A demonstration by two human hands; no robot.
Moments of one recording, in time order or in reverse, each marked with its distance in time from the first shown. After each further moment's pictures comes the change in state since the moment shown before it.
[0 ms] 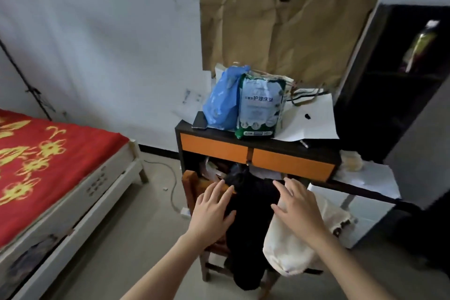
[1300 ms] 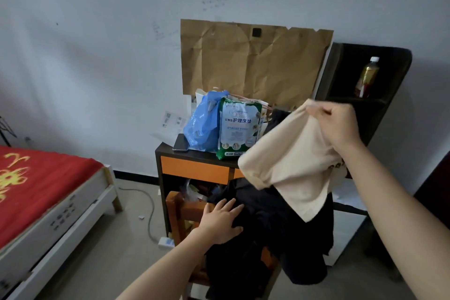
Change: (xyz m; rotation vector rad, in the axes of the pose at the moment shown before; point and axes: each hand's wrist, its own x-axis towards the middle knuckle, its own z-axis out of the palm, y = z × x) left_hand 0.053 0.033 -0.003 0.011 -0.435 0.123; right_hand 0.088 0.036 -0.208 0.688 0.584 0.284
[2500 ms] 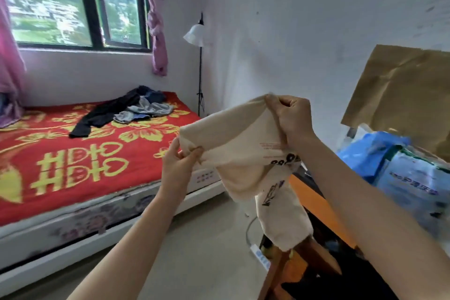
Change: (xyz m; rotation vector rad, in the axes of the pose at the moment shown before) left_hand -0.251 -0.119 -0.099 -1.261 1.674 -0.459; right_hand -0.063 -0.225 0.259 0.742 -0.719 -0.147
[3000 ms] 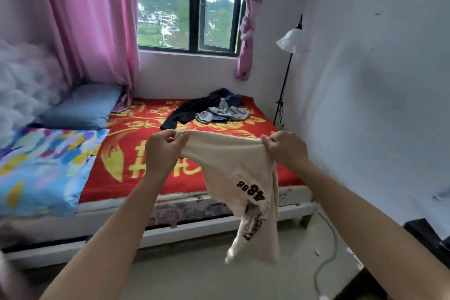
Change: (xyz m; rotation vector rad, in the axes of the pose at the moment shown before) left_hand 0.134 0.033 -0.229 0.719 0.486 0.183; right_hand 0.035 0.038 0.279 -0.627 -0.590 -0.269
